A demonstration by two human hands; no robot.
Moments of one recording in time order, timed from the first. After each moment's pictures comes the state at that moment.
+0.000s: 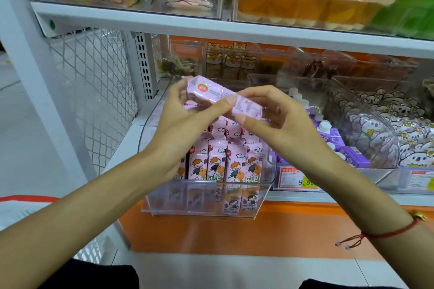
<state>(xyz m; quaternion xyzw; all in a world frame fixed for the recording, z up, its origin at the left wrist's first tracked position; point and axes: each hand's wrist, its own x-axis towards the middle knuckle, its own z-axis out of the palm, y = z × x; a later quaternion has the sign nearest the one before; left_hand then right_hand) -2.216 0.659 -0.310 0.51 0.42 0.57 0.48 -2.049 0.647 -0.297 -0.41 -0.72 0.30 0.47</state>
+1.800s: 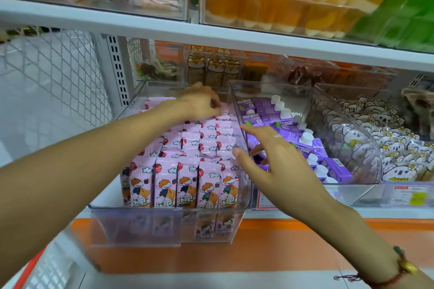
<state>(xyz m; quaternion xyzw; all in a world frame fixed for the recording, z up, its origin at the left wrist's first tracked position) -2.164 0.831 -0.321 0.85 0.50 0.14 0.06 -2.006 0.658 -0.339 -0.59 -0.75 0.08 0.27</state>
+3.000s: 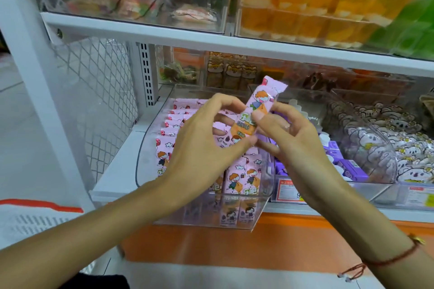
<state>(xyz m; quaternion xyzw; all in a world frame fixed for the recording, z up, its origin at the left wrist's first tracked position) -2.199 0.646 -0.316 0.72 0.39 0.53 0.22 -2.048 0.642 -0.301 -0.40 -0.55 0.46 0.57</state>
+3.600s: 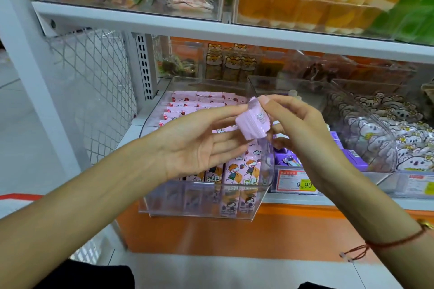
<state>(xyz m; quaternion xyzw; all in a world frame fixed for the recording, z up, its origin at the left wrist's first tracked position) -2.210 0.656 -0.290 0.37 0.35 0.34 0.79 -2.041 0.647 -0.297 -0.49 -0.54 0.41 0.55</state>
